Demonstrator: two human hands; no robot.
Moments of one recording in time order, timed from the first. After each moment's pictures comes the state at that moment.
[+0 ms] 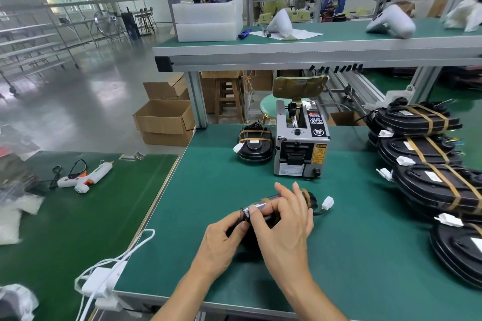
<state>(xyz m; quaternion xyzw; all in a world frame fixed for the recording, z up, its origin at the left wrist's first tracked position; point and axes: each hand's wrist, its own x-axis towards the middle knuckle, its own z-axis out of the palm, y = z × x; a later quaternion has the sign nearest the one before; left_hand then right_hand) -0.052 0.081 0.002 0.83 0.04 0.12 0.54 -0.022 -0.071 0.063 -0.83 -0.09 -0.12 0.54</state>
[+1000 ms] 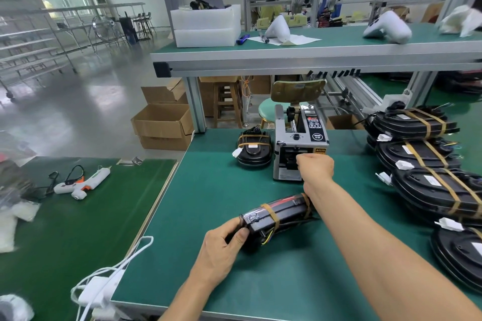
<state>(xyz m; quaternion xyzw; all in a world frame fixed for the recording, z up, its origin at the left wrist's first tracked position) -0.051 0.083 -0.001 0.84 0.04 0.13 0.53 0.158 -0.086 0.095 -0.73 0.21 0.01 0.66</state>
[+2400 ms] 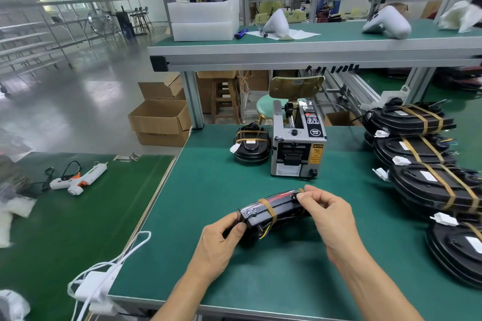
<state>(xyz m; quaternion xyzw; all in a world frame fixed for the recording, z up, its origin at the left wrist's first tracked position) -0.053 0.079 0.007 0.83 0.03 0.15 0.54 0.039 -0.145 0.070 -0.67 0.00 0.04 0.74</state>
